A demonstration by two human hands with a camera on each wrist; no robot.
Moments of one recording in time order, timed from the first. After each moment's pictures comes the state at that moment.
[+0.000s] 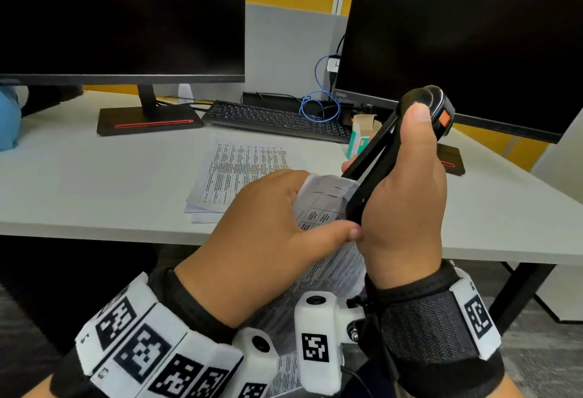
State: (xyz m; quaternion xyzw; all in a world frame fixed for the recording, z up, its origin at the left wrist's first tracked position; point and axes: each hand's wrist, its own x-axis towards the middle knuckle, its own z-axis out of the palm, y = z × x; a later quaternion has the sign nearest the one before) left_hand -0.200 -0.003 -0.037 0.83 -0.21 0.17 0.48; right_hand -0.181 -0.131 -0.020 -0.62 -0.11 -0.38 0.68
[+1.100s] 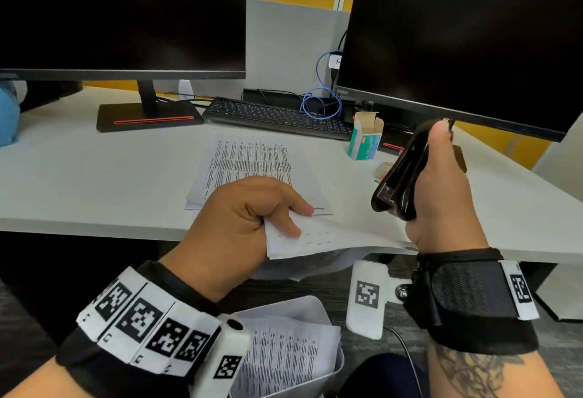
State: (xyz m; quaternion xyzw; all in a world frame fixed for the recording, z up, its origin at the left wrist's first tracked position) left_hand -0.167 0.026 -0.077 0.76 -0.32 0.24 0.52; right_hand -0.139 -0.191 -0.028 -0.63 0.14 -0.17 0.75
